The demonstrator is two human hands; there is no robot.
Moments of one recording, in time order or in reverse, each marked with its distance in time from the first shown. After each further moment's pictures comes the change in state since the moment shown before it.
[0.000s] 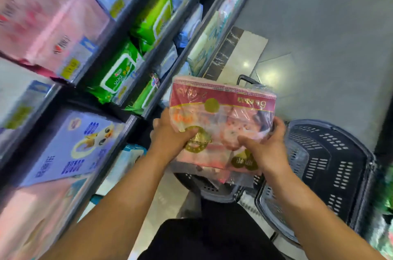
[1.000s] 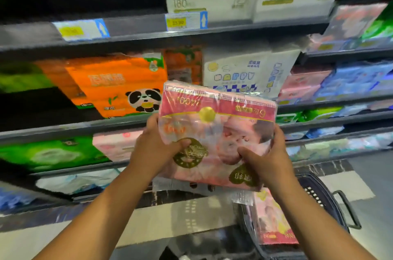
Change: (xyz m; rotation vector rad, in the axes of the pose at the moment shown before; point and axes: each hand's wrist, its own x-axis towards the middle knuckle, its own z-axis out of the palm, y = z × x) left_hand -0.443 -0.139 -0.255 -0.357 0.856 -0.123; right_hand -0.360 -0.131 0.115 -0.250 -0.750 -0.743
